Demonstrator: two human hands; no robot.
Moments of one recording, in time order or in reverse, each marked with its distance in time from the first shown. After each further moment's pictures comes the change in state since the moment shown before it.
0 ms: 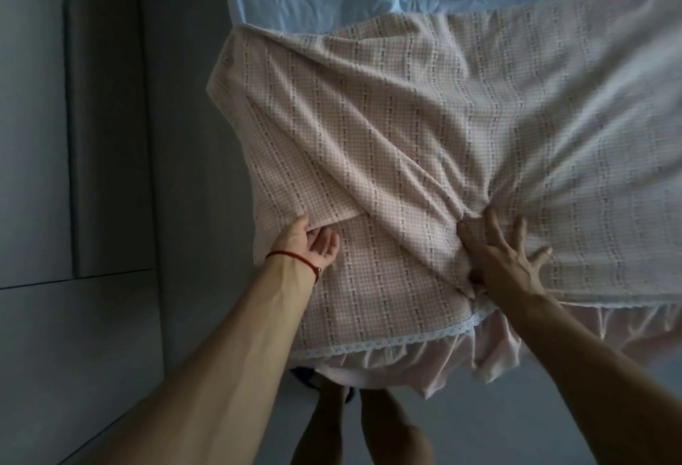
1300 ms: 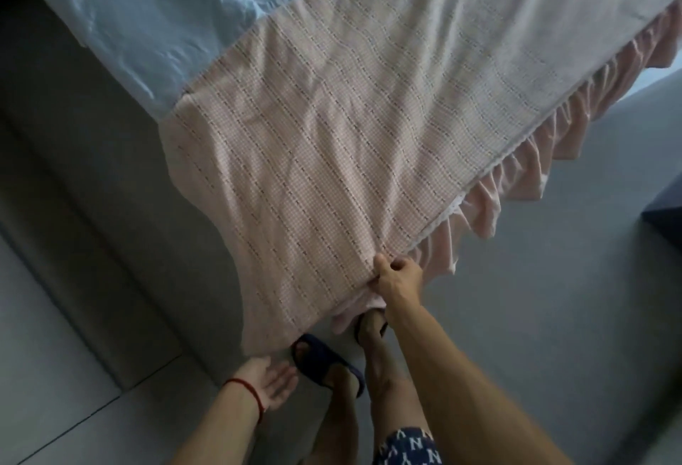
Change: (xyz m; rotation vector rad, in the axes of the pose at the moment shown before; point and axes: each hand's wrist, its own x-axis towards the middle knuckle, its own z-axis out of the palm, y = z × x) left_hand -0.034 0.069 -0.242 0.880 0.318 -0.138; right_hand -0.131 -0.240 0.116 1.719 0.378 0.860
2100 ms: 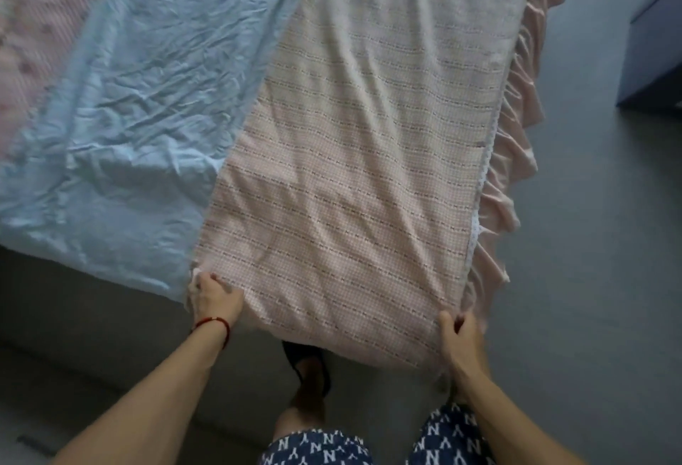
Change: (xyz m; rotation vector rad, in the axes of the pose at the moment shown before) left_hand -0.096 0.363 0.118 1.334 0.388 1.216; right_hand -0.026 -0.006 0.040 0.018 0.283 0.148
